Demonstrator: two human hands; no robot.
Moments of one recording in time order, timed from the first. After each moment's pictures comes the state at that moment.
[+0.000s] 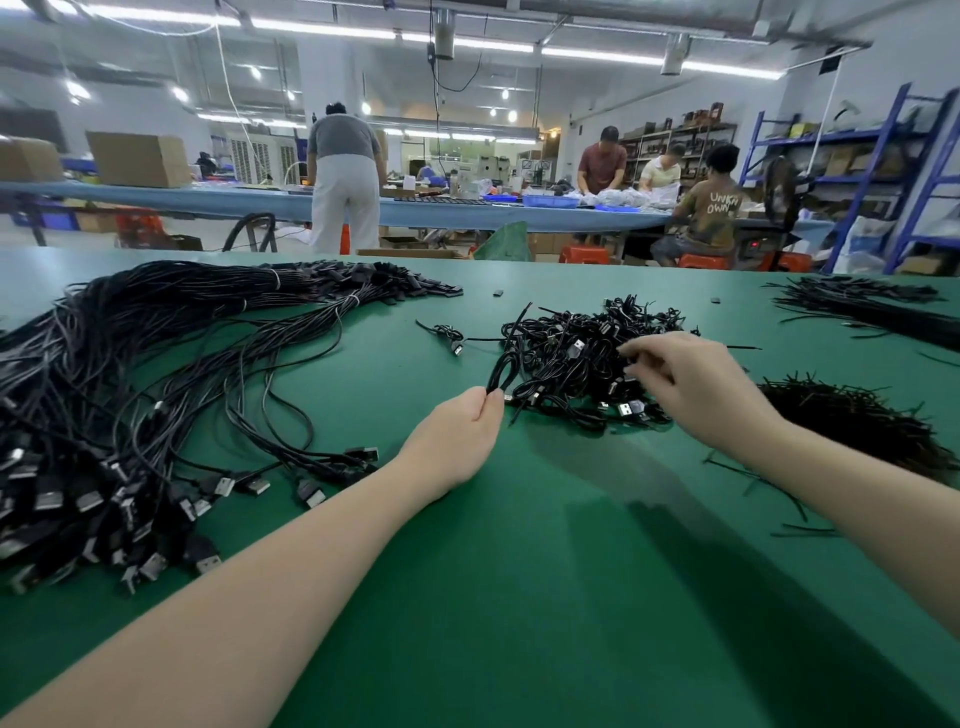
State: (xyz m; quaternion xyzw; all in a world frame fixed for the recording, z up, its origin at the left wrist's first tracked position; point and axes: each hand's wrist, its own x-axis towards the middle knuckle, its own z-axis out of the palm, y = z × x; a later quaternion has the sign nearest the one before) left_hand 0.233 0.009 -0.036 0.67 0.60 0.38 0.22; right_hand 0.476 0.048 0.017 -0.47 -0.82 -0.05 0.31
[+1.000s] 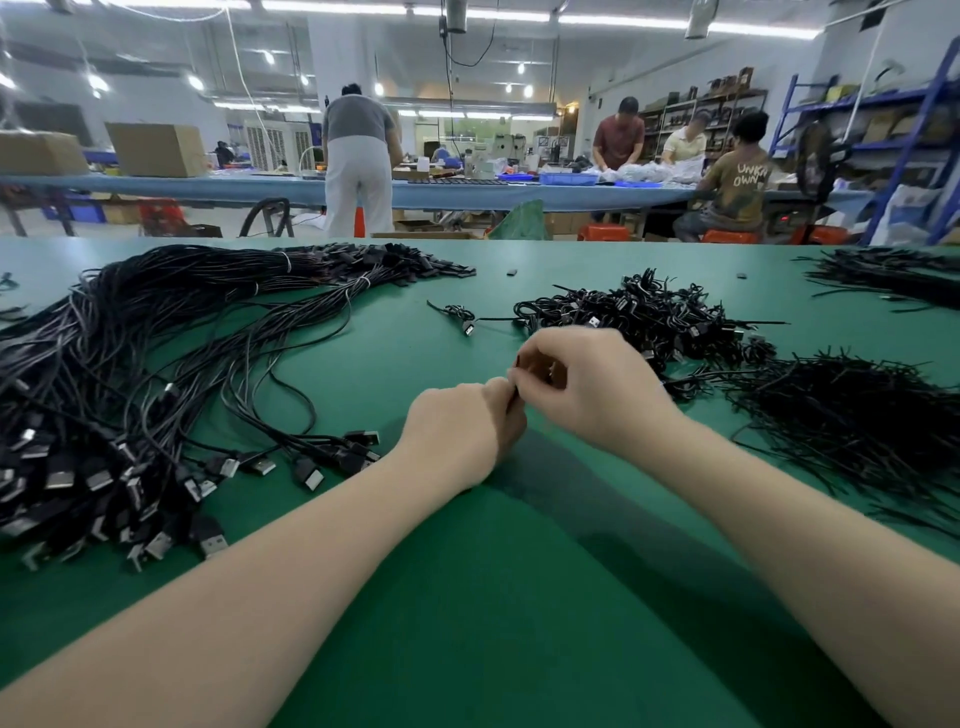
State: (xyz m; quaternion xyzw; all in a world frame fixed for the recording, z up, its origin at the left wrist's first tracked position) left_hand 0.237 0.001 -0.039 0.72 0.65 0.18 -0.15; right_hand 0.383 0.012 0.010 -0.36 -0.86 -0.03 0.36
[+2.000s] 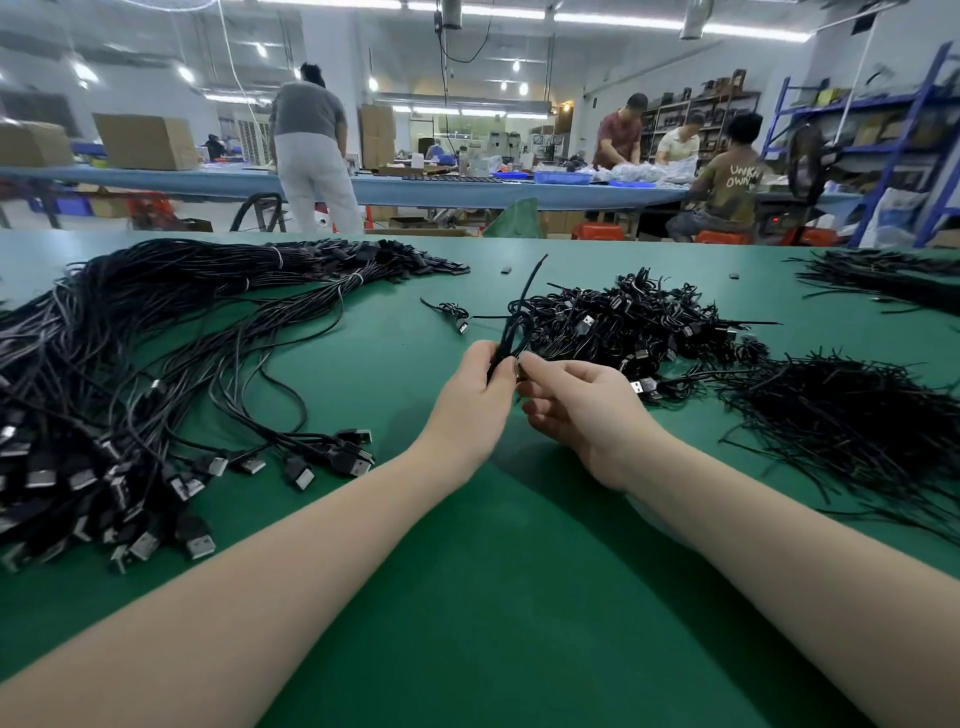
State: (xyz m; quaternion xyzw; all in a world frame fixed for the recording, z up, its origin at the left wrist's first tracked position) left_hand 0.254 -0.001 -0.029 0.59 0.51 0.55 0.29; right_hand 0.375 0.017 -0.018 -0.37 -0.49 0.61 0.50
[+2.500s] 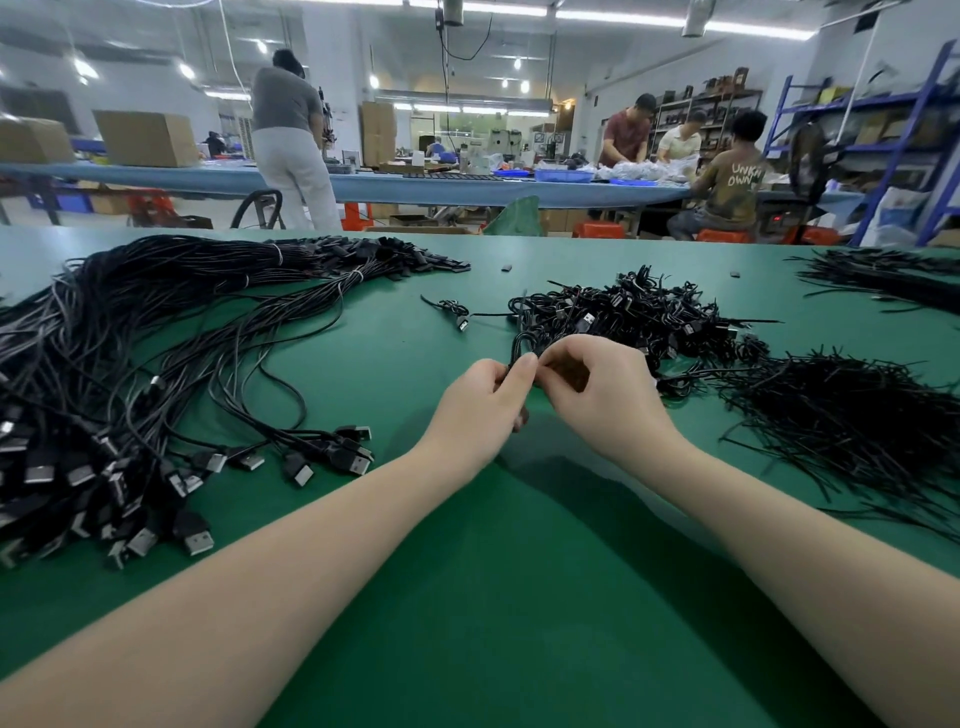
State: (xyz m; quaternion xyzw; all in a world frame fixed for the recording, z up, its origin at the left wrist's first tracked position) left_hand 0.257 -0.004 -0.026 0.59 0.58 0.48 0.29; right_hand 0.391 0.020 -0.013 -0.42 -0.78 0.08 0.46
